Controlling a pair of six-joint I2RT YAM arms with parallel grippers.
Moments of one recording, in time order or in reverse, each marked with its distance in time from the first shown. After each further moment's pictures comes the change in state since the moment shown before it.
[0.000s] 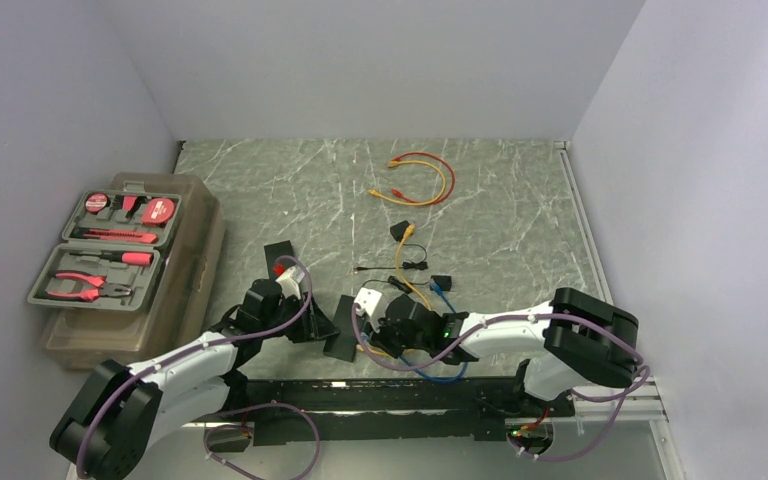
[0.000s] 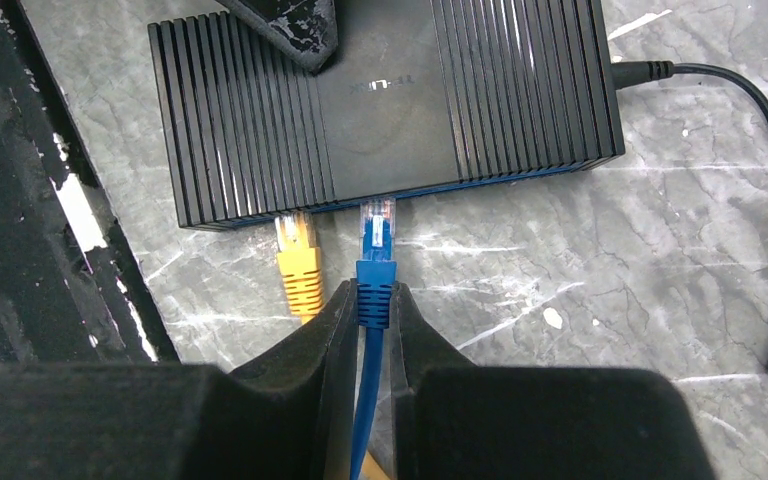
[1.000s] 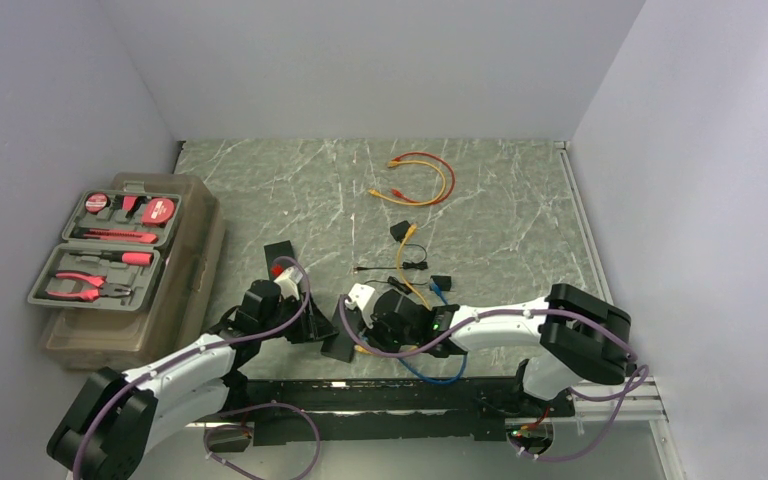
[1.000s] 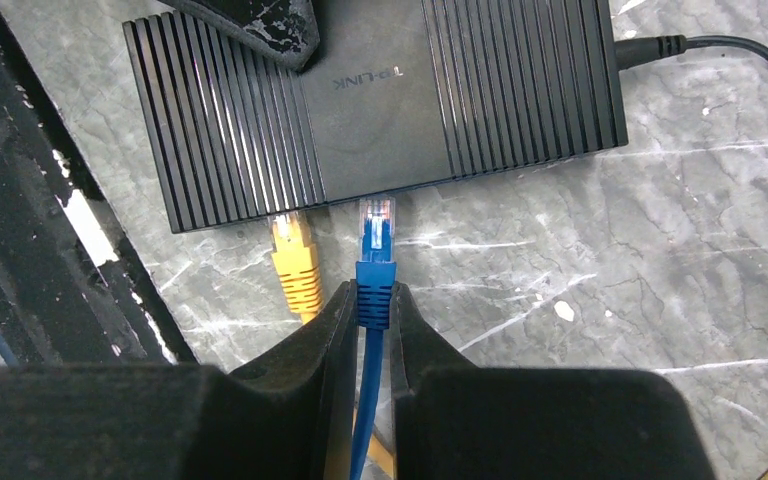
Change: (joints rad) left arm 0.000 -0.041 -0.001 -0.042 -0.024 0.000; right arm -0.002 0.043 0.114 -0.173 0.011 0.065
